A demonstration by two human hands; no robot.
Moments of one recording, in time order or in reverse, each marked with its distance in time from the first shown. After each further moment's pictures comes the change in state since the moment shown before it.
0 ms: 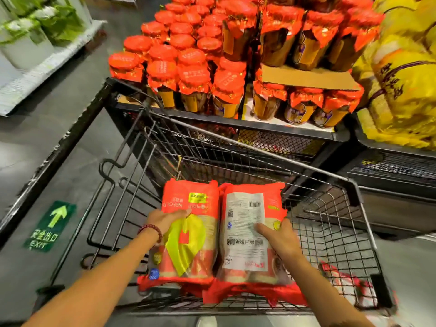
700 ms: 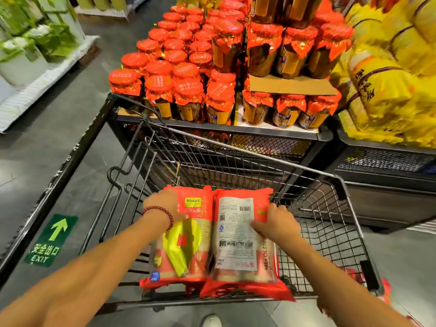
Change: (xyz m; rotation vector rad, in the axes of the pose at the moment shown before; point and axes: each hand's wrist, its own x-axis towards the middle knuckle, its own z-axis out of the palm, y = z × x) left_hand -0.058 0.077 -0.001 1.294 0.193 0.339; right_hand -0.037 -0.060 -0.008 -0.929 0.002 -0.148
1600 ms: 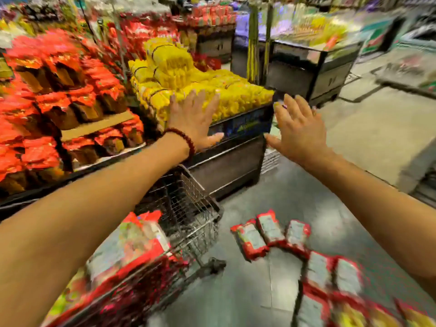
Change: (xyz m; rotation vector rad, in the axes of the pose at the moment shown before) left_hand -0.311 0.376 -0.150 0.260 0.816 1.076; right_hand -0.328 0.306 -0.178 -0.359 1.060 0.268
